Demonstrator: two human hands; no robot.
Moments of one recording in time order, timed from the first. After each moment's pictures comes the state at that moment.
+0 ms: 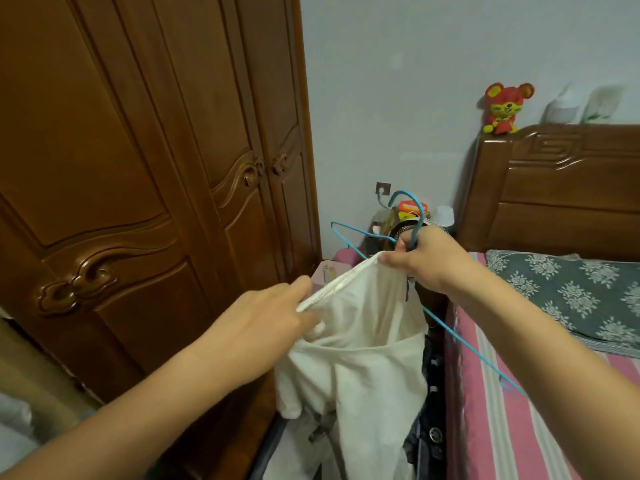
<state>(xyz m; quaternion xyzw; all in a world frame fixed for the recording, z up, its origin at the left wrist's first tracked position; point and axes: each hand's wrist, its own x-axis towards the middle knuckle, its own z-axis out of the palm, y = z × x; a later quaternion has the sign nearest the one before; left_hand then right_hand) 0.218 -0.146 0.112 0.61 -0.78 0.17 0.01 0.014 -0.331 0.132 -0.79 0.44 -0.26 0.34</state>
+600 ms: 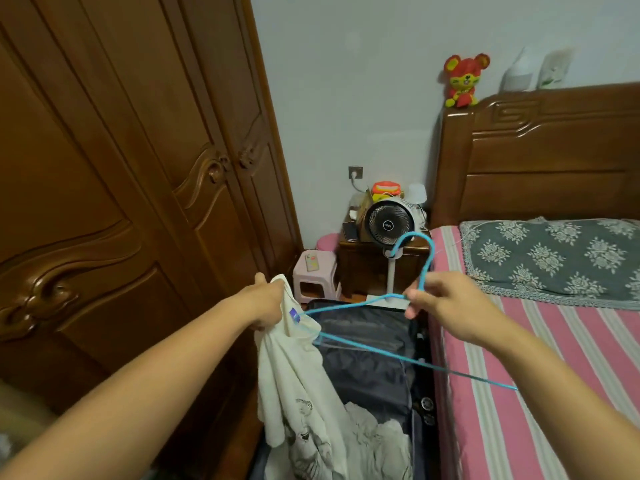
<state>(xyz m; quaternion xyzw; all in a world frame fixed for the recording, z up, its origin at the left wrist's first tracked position) 0.240 -0.257 0.046 0.80 -0.56 -0.13 -0.15 -0.077 -0.308 0.047 -0.78 0.43 -0.25 0.38</state>
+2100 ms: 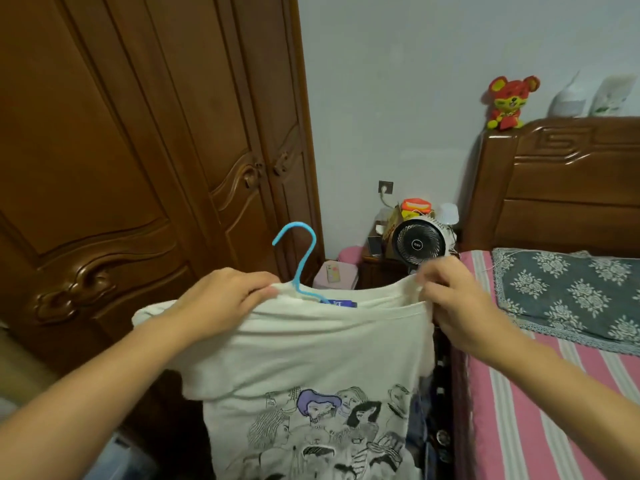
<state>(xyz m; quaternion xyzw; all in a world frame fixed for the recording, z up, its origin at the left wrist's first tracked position) 0.316 -0.185 0.095 0.68 -0.72 0.04 0.14 -0.033 -0.344 0.048 -0.90 0.24 -0.35 0.07</state>
